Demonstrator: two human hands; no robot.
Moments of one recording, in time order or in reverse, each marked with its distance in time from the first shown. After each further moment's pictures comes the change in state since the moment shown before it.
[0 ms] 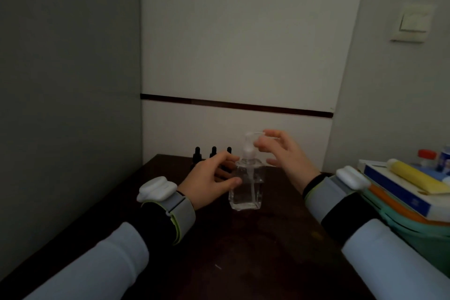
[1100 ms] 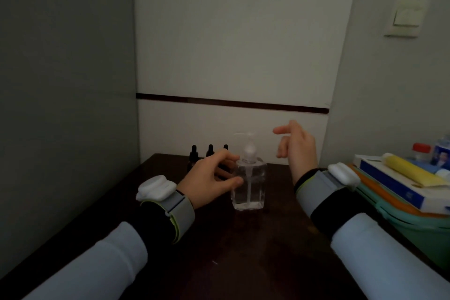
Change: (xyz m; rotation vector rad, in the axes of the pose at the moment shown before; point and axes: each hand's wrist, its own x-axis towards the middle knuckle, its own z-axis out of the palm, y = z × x) left_hand -0.001 0.008 0.004 -0.019 -0.014 0.010; right_hand -0.002 -0.008 -0.003 0.007 0.416 -0.059
